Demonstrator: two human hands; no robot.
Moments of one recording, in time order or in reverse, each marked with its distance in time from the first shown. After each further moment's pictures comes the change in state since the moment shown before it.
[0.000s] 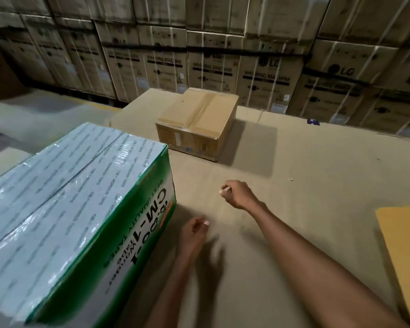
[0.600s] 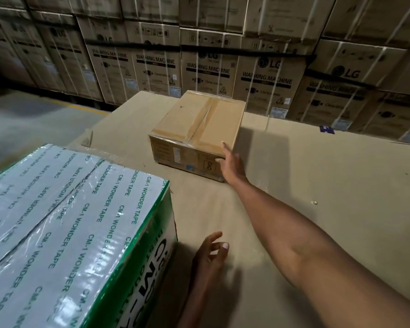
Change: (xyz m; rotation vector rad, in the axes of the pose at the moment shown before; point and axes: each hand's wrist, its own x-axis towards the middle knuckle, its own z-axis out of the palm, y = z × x) left_hand 0.108 -0.025 0.019 -0.103 -0.135 0.025; right_hand 0.231 -0.062 0.002 0.146 0.396 -0.007
